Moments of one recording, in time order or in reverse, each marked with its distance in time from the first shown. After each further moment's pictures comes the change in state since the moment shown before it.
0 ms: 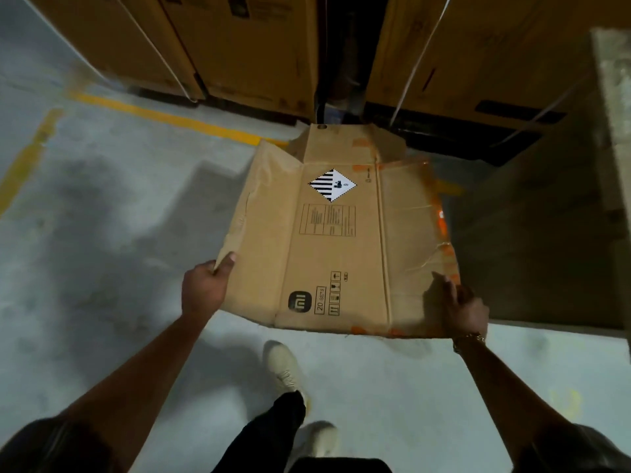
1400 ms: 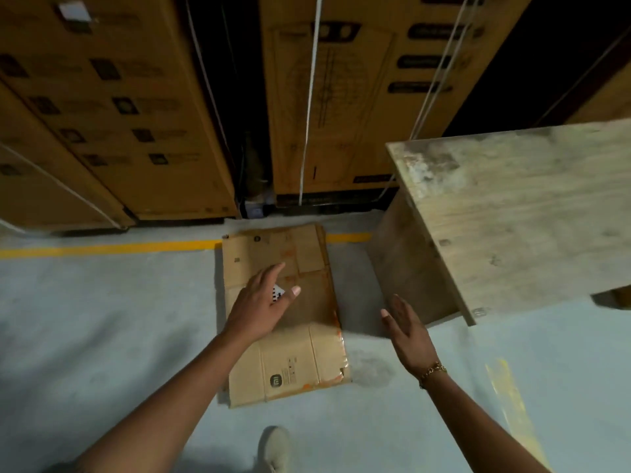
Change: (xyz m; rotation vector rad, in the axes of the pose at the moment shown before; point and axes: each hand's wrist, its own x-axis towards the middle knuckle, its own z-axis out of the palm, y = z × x) left_hand -0.079 0.257 -0.061 0.201 -0.510 0.753; right_hand -0.143 -0.096 -0.144 0.300 -0.003 -0.102
